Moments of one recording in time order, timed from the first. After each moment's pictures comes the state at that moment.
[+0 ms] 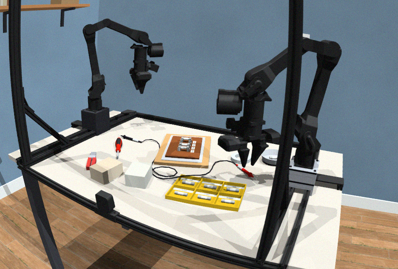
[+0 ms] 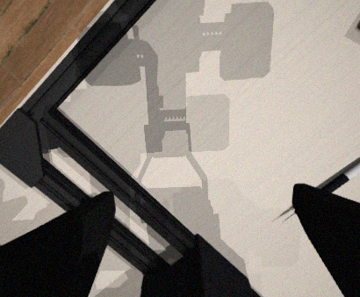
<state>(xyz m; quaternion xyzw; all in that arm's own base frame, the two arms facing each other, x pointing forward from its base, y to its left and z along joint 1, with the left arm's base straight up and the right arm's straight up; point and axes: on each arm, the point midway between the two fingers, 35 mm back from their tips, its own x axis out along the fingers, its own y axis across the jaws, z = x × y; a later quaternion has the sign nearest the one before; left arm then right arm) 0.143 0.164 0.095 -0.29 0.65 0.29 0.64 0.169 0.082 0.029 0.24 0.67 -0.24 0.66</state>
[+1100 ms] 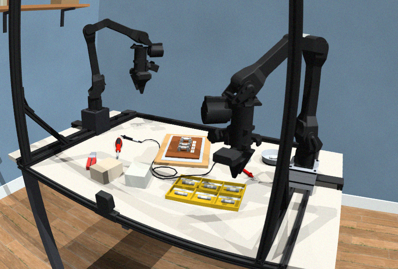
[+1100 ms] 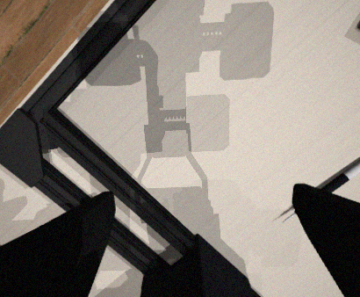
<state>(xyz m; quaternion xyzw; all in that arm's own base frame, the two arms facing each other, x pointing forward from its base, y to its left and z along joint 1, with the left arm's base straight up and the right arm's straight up) 0.143 0.164 0.095 -0.29 0.65 0.29 0.64 0.179 0.152 0.028 0.04 0.71 -0.04 0.71</state>
